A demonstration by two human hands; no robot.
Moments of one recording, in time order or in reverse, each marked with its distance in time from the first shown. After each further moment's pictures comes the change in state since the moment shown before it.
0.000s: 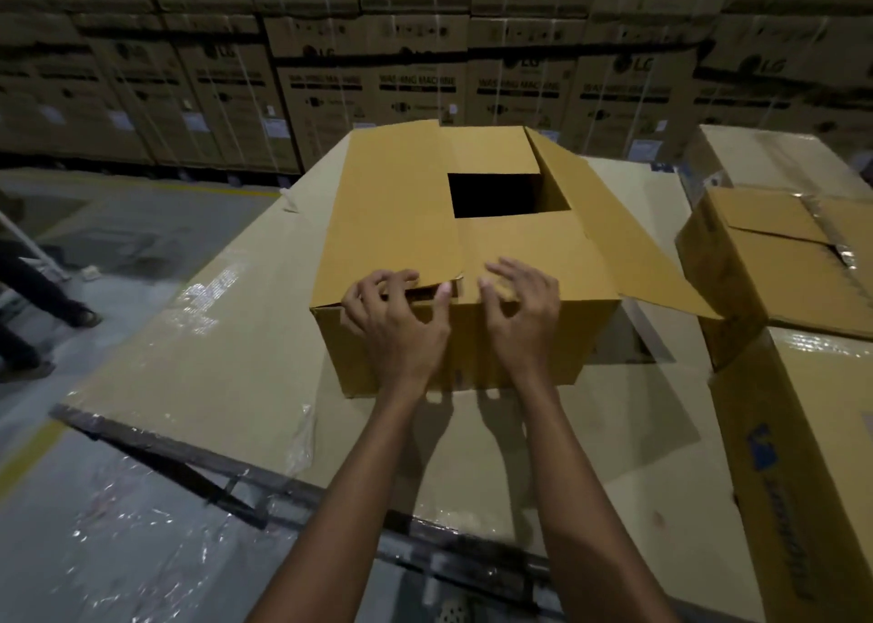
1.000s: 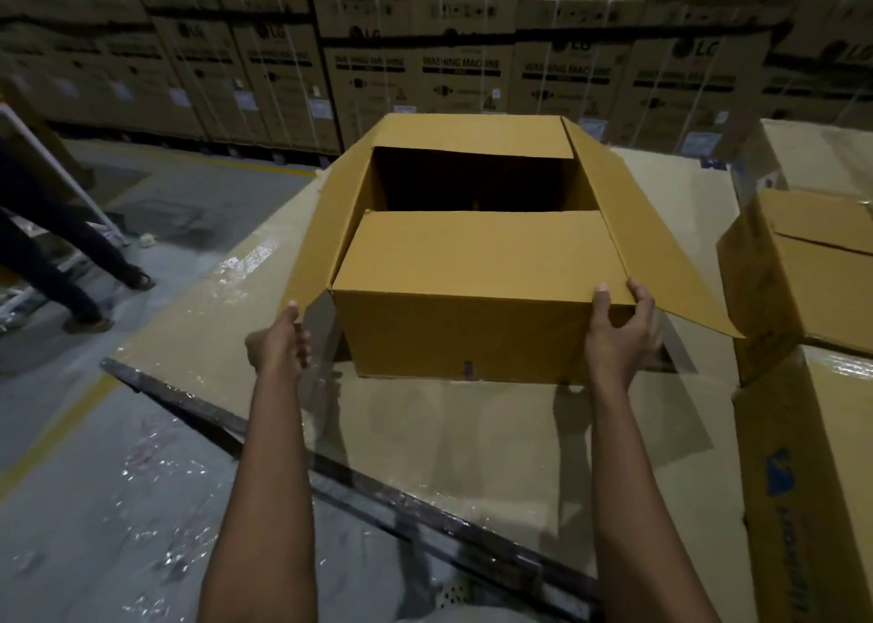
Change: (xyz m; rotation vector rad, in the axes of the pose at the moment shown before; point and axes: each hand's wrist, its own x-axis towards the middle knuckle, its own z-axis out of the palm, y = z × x) left_hand 0.056 -0.146 -0.062 -0.437 0.000 -1.188; right_hand 0.019 0.054 -0.066 0.004 0.087 0.702
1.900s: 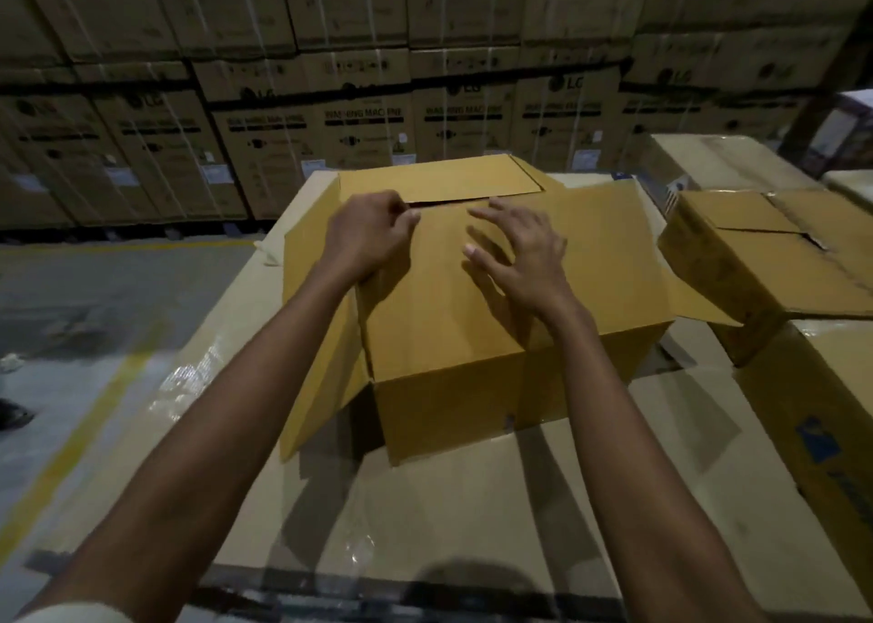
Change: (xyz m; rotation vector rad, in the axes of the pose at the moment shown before) left_hand -0.015 0.194 0.143 0.874 -0.541 1.472; right_hand -0.018 -0.146 0.126 -0.382 -0.279 -0.790
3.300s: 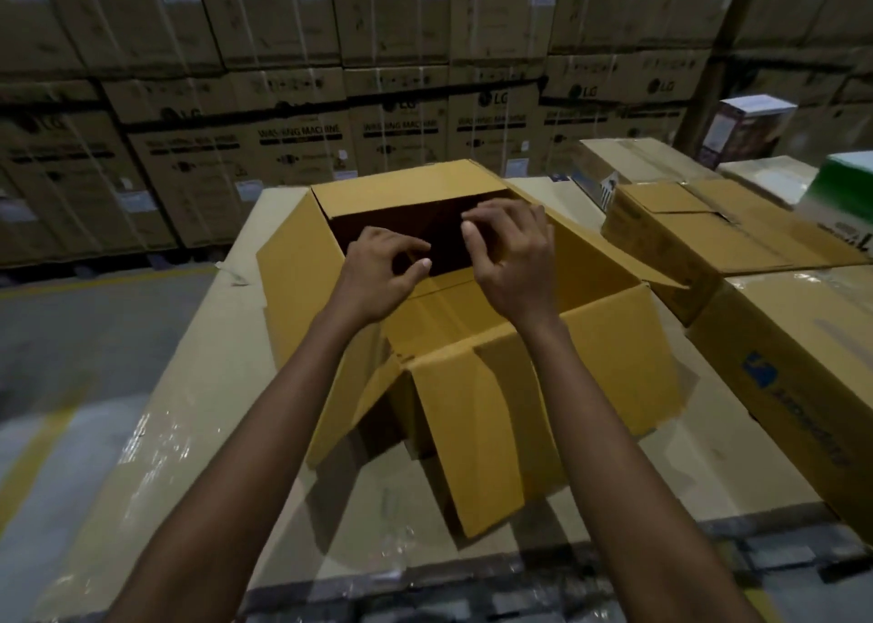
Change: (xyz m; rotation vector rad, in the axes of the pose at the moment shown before) left_hand -0.059 -0.052 0.002 -0.375 -0.088 0.357; right_hand -0.037 -0.085 0.029 -0.186 0.511 -0.081
